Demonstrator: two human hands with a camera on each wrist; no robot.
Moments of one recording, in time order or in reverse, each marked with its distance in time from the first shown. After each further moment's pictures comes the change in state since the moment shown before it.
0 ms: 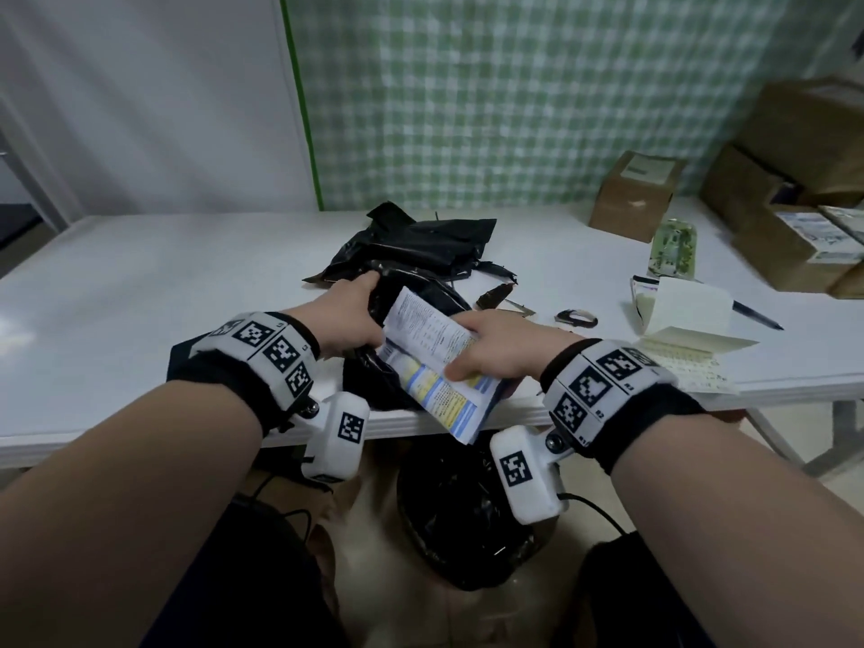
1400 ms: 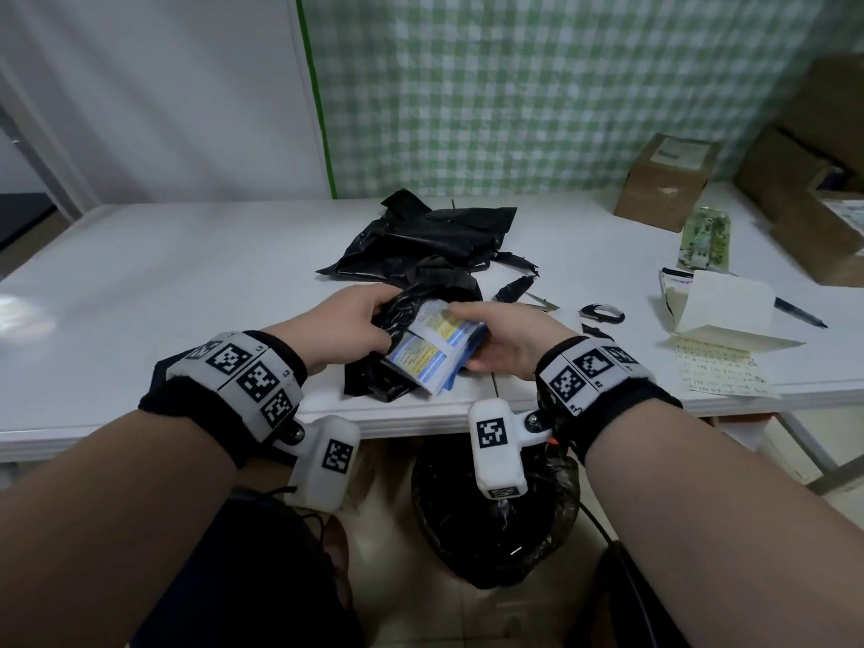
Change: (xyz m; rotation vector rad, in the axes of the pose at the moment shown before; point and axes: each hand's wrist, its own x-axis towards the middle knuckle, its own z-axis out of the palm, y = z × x) left_hand -0.016 -0.016 0.000 -0.291 -0.070 0.129; right_hand 0.048 0.009 0.014 0.880 0.061 0.242
